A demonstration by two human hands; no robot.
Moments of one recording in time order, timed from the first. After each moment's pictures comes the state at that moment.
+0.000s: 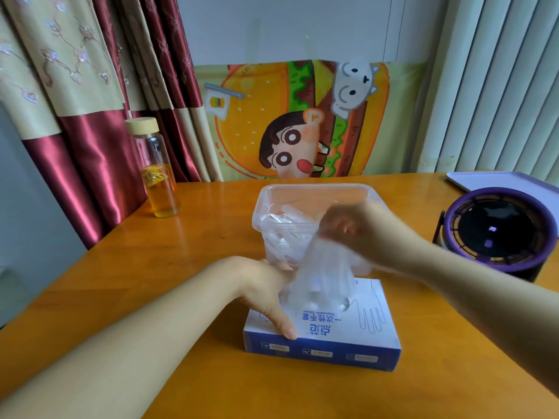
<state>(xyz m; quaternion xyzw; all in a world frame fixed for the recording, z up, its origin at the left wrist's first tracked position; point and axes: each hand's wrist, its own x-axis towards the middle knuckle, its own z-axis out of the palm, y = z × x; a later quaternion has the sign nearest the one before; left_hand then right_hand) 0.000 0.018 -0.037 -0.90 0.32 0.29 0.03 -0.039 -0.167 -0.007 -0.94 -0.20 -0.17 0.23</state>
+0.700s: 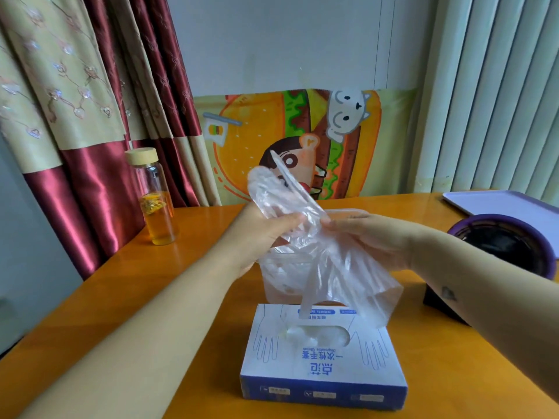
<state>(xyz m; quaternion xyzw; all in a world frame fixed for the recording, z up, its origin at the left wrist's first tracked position) 0.011 0.009 0.022 -0.75 0.23 0.02 -0.62 -0.016 -0.179 0.024 -0.68 -0.03 0.19 0.70</state>
